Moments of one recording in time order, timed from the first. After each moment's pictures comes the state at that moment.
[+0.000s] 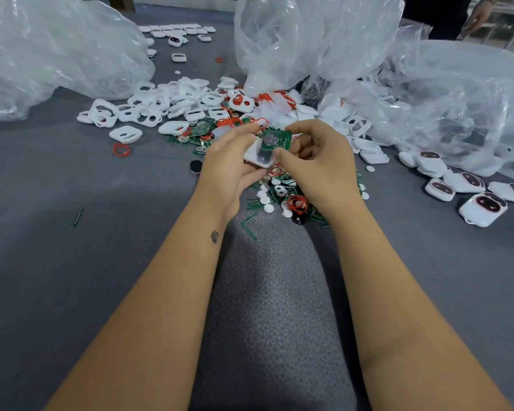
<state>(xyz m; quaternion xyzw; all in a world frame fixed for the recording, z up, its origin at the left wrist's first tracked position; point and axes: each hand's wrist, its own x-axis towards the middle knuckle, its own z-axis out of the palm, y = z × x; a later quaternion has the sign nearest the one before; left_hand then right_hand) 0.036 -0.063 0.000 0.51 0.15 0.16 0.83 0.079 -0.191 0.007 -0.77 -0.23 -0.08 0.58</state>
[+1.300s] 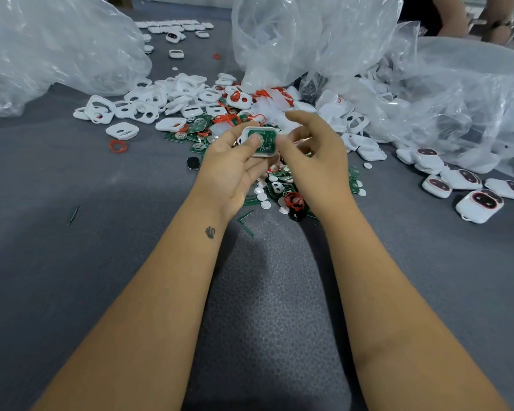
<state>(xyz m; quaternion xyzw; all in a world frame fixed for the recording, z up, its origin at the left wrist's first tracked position) 0.038 -0.067 -0.004 0.43 0.09 0.14 0.89 0.078 -0.187 0.001 -0.76 -0.21 -0.10 0.60</state>
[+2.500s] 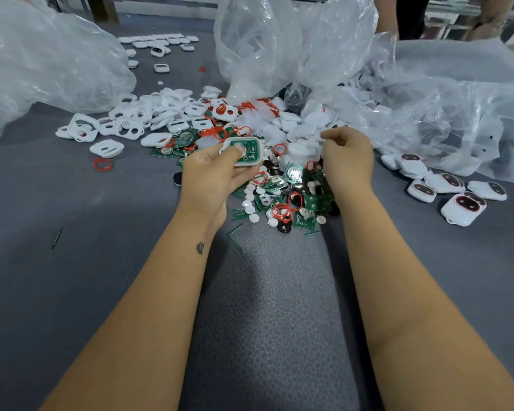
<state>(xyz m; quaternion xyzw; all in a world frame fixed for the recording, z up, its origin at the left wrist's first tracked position) 0.037 -0.068 0.000 0.51 0.13 0.20 0.83 0.136 -0.225 0.001 -0.83 -0.03 -0.13 0.54</state>
